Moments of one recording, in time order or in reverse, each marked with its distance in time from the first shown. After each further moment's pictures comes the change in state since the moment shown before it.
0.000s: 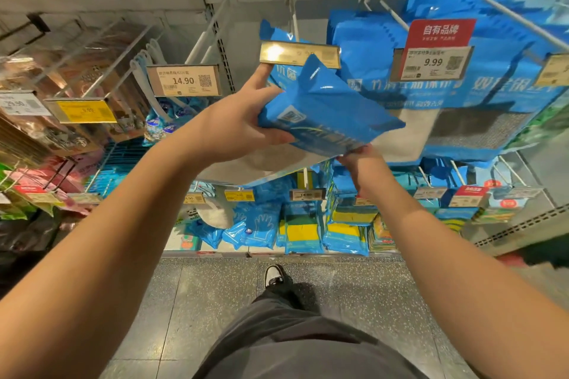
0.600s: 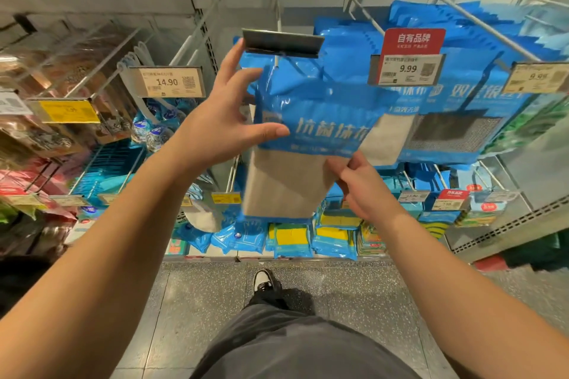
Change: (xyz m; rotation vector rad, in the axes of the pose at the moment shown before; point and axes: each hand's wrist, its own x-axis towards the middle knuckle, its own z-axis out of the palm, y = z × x) left_hand -0.001 0.009 0.018 -0.107 0.257 0.004; right_hand -0.049 -0.001 -0.023 0.313 -0.194 -0.112
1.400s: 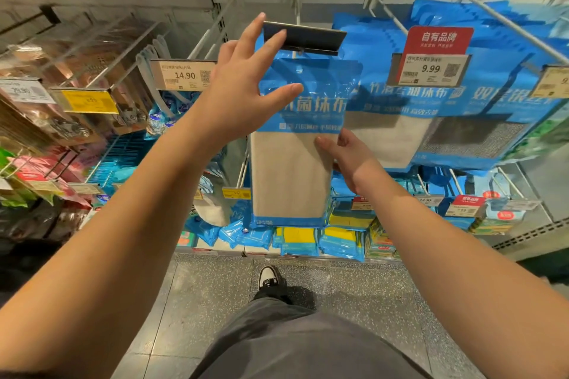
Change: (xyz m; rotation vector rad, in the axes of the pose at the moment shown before) left_hand 0.017 0.019 -0.010 0.360 0.094 -0.091; right_hand 0.051 -0.008 0.025 -0.126 -0.052 0.024
